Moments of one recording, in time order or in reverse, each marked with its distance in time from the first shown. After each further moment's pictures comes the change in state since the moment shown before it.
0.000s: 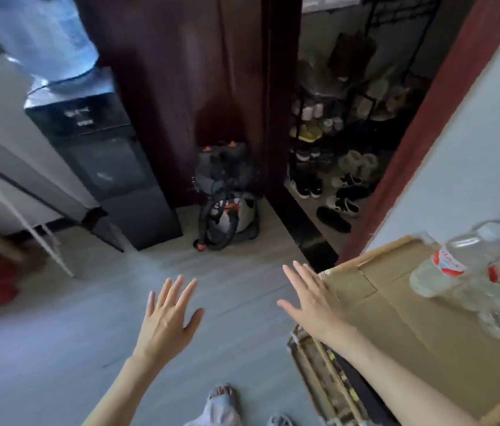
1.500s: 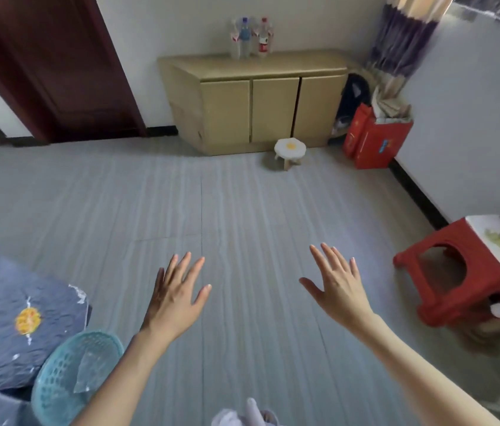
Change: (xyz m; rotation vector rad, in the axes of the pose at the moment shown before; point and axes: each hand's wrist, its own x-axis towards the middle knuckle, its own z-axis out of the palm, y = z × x) left_hand -0.608 -0.680 -0.108 -0.128 0.621 -1.736; right_hand 0.028 -1.065 0.450 -0.109 -0.507 -1.586
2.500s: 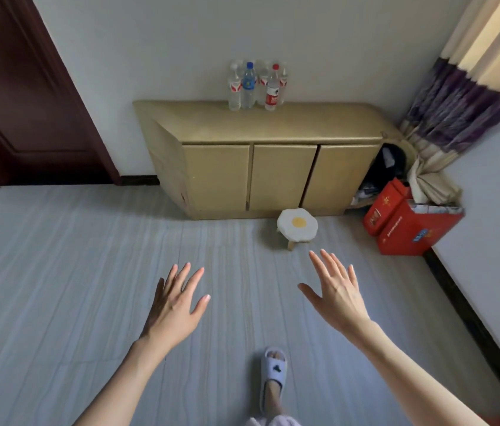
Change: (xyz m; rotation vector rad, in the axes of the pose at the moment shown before) left_hand 0.686 -0.036 0.045 -0.069 -0.022 -0.068; right_hand 0.698 0.115 -0.009 -0.043 -0.043 -0.037
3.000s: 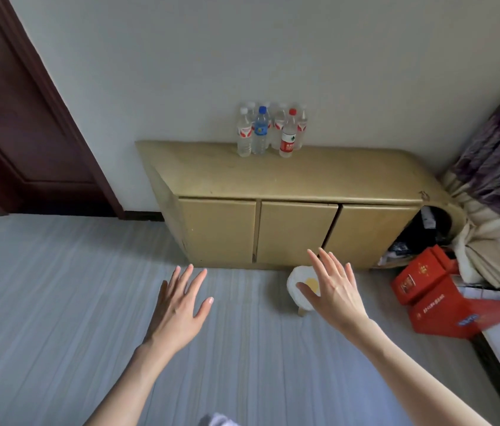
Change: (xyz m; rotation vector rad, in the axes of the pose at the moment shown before) left_hand 0.305 0.034 -0.013 0.026 0.092 -0.074; right_hand 0.337 0.064 -0.033 0.045 0.024 -0.116
